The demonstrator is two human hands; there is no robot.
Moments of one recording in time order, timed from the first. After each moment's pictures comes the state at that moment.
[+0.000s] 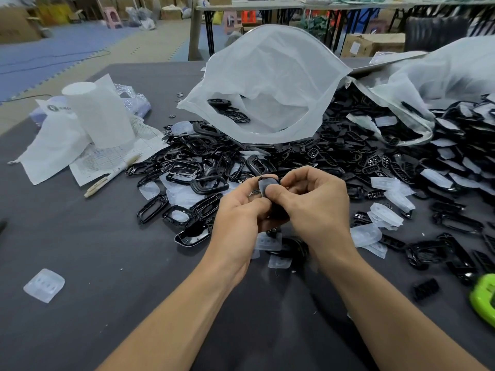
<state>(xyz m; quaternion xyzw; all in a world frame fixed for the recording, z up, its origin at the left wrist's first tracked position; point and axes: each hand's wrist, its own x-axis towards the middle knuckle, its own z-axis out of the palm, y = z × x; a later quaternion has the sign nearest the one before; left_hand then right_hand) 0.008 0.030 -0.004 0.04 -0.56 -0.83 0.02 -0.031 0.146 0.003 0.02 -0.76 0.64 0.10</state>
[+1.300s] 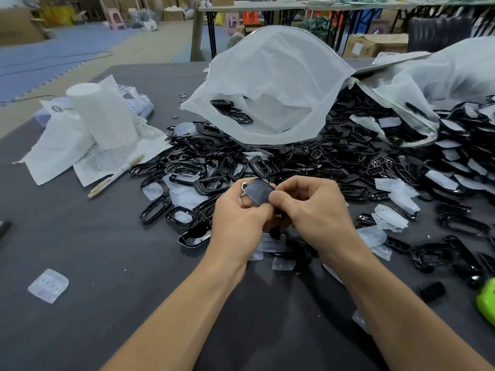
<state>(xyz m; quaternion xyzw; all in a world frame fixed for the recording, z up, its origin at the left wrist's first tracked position) 0.008 0.025 -0.002 0.09 -0.62 -0.78 0.08 -0.033 0.153 0.002 0.09 -0.78 0.62 0.00</state>
